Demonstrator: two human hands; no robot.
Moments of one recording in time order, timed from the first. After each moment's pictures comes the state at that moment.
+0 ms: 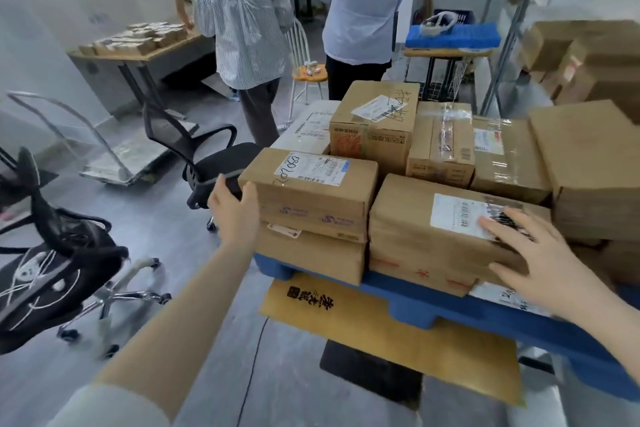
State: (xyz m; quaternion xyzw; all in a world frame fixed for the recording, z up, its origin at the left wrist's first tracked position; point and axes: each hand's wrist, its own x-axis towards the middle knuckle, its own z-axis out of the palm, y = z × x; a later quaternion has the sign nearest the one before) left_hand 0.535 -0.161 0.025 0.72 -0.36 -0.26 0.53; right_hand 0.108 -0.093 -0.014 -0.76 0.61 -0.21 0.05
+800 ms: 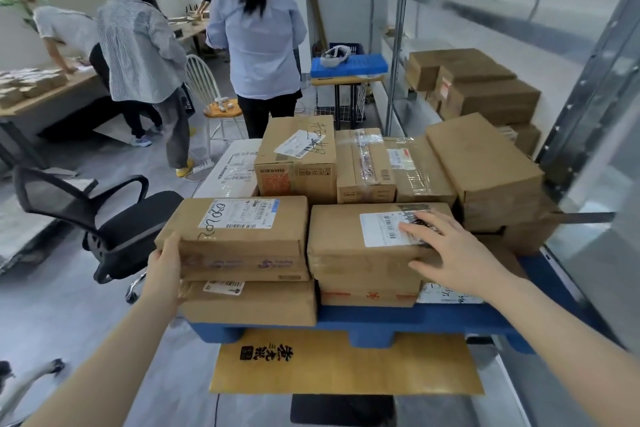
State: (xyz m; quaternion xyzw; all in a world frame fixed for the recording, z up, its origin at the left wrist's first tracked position) left_hand 0.572 -0.228 -0.003 0.71 -0.30 -0.45 0.44; right_hand 0.123 -0.110 -0.008 -0.73 0.66 -0.16 0.04
